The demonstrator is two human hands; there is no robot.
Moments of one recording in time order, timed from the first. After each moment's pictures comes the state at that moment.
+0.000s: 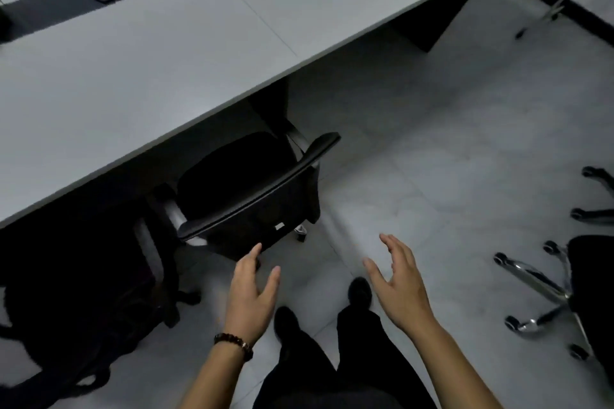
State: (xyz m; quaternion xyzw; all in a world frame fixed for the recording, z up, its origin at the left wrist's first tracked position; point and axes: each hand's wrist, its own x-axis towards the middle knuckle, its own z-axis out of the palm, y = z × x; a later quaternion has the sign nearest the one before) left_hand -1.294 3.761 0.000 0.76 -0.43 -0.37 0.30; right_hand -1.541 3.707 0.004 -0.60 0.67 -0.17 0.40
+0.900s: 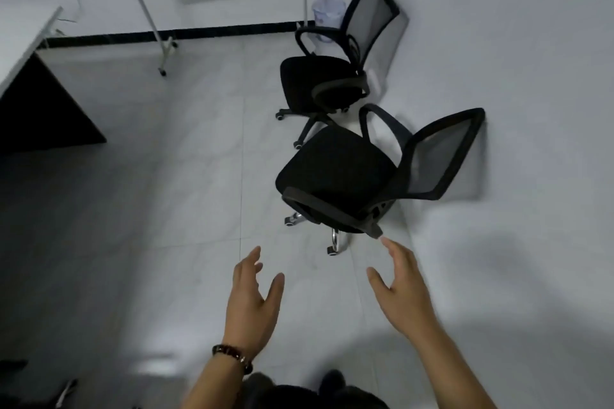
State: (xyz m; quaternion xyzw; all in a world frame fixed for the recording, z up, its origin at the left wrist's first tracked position) left_hand -1.922 3.772 0.051 0.41 -0.77 -0.46 0.14; right_hand -2.095 3.957 0.033 -0.22 0.87 -0.40 0.19
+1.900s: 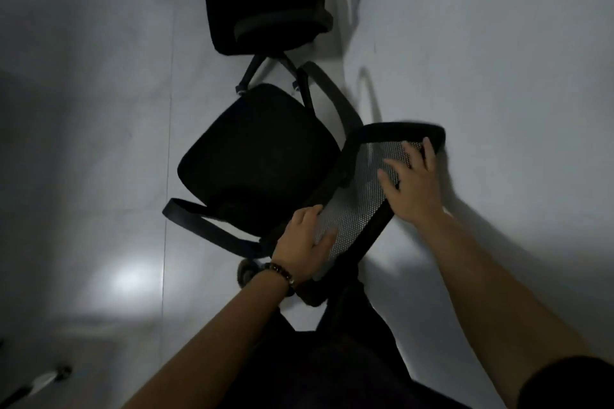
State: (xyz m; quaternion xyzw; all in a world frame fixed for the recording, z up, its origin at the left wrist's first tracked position) left_hand -2.419 3.825 -0.041 0.34 -0.81 -0.47 -0.11; right_hand -2.639 3.948 -0.081 -0.36 0.92 -0.13 0.10
